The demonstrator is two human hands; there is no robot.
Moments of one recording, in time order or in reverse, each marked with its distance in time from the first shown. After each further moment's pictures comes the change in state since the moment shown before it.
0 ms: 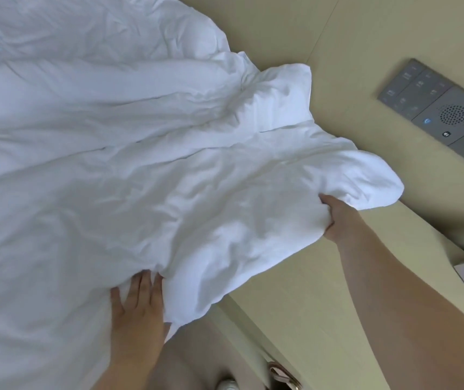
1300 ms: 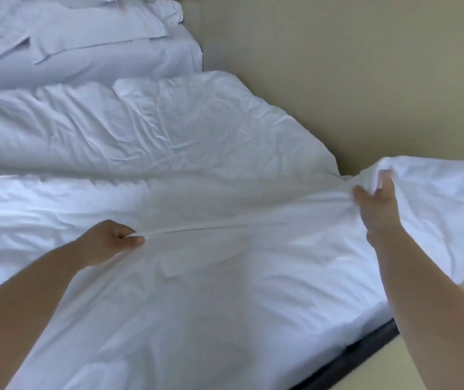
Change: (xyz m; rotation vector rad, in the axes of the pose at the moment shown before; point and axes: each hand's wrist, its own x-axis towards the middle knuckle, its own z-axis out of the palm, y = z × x) left_hand 0.167 -0.173 -0.301 -0.449 -0.136 -0.551; right_hand -0.069 -0.160 0.244 -0.433 -0.340 -0.680
